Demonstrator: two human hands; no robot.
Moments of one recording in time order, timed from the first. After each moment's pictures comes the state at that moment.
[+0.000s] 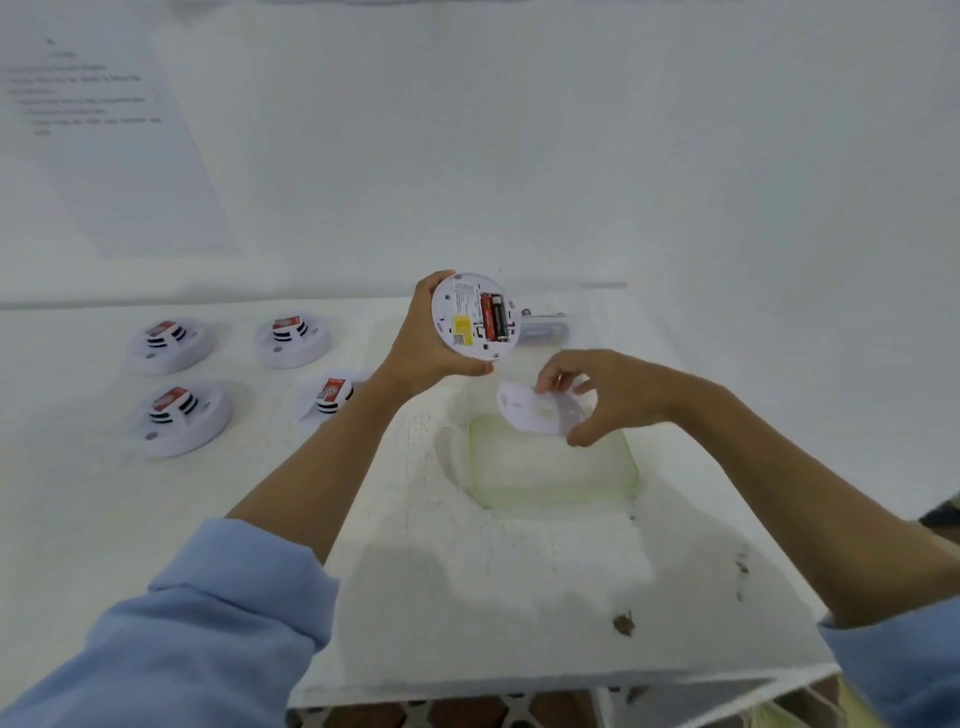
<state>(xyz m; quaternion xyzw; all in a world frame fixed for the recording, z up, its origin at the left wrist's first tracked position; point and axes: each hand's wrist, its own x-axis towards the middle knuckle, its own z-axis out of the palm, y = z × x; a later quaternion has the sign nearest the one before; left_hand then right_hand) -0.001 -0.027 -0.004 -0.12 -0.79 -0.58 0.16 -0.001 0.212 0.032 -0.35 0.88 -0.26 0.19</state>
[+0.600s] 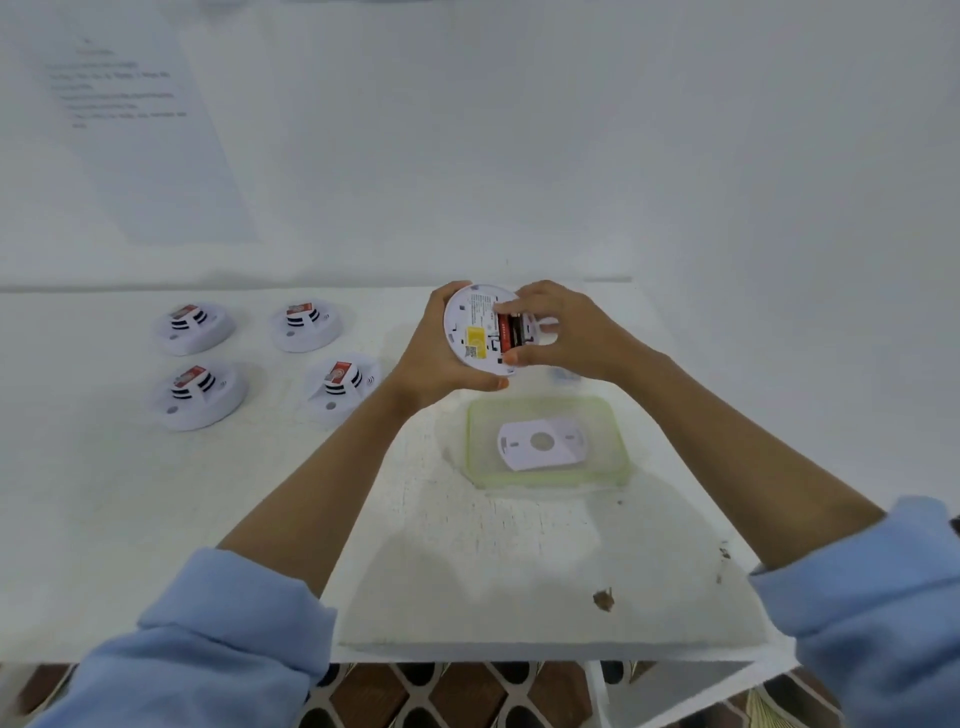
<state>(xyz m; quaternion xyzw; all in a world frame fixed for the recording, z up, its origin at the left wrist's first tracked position) 0.041 -0.001 0.002 -0.11 -0.78 -0.61 0.12 -0.011 0.180 0.043 -0.37 0.85 -0.37 0.02</state>
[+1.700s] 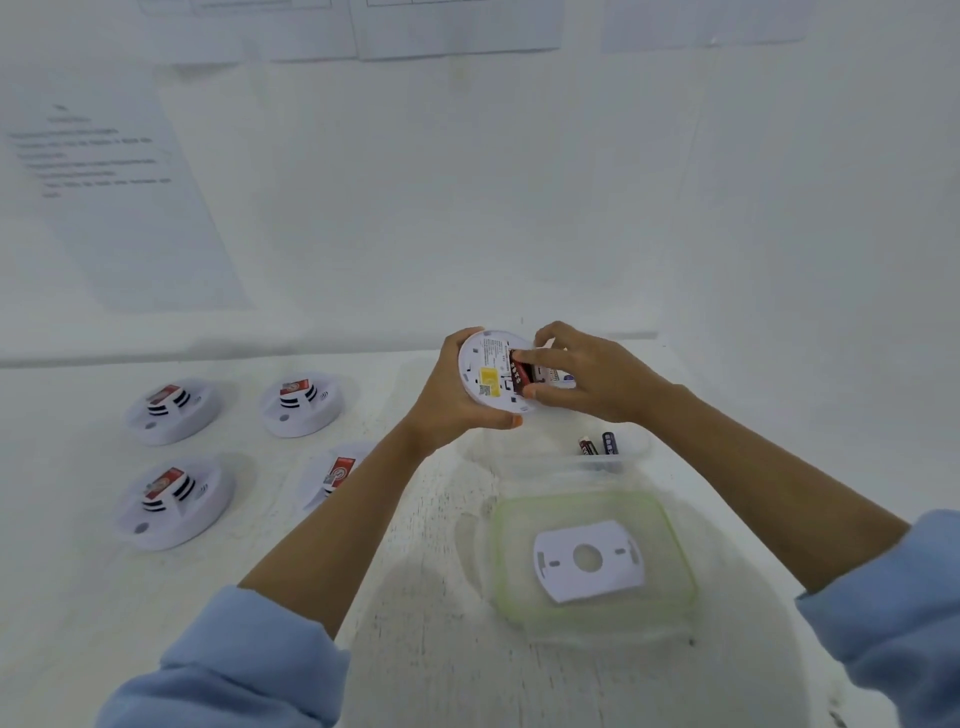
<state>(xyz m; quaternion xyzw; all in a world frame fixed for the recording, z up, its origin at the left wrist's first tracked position) -0.043 -0.036 -0.005 -0.10 -0.76 -0.63 0.08 -0.093 0.156 0.039 -0.43 0.89 -0.14 -0.08</state>
